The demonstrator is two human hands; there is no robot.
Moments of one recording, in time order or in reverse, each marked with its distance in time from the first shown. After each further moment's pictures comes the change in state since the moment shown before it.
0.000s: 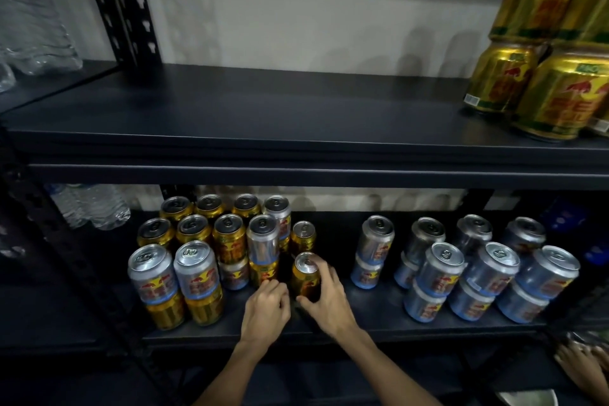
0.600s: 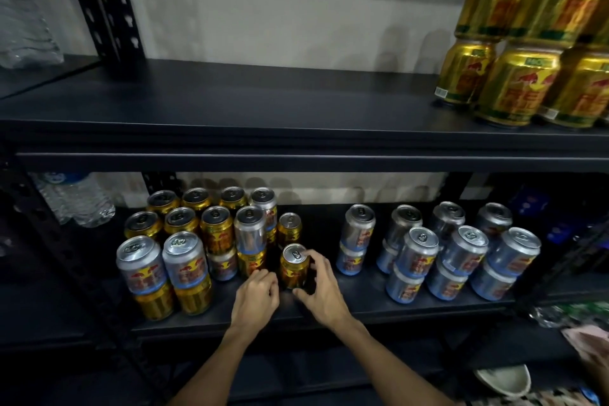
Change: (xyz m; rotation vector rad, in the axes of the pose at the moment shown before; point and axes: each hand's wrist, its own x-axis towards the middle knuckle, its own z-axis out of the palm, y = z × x) left_hand -0.001 0.003 0.000 0.017 -0.040 -0.008; right_hand -0.019 0.009 -0.013 0.037 -0.022 -0.030
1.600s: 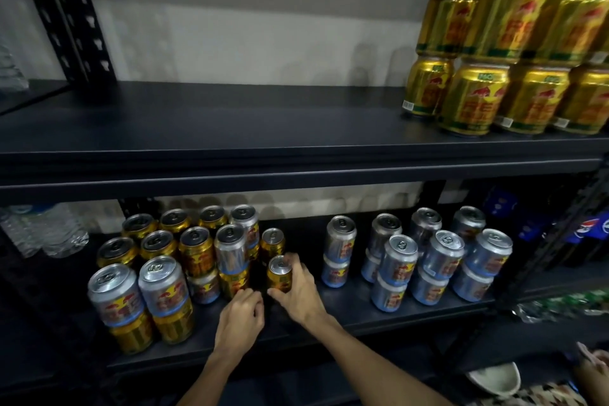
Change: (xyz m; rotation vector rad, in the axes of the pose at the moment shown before) left_hand 0.002 -0.002 0.000 -0.002 -0.024 0.052; right_hand 0.034 -0.016 0.009 -0.070 0.067 0.101
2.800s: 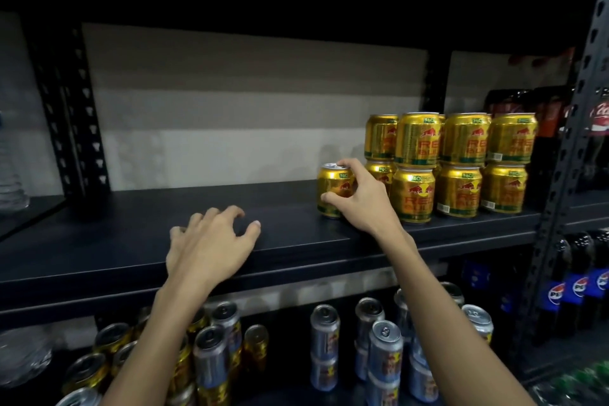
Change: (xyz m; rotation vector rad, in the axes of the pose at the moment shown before) left_hand 0.148 0.173 -0.304 0.244 0.050 -0.157; right_hand 0.016 -0.213 -0.325 -0.007 0.444 -0.269
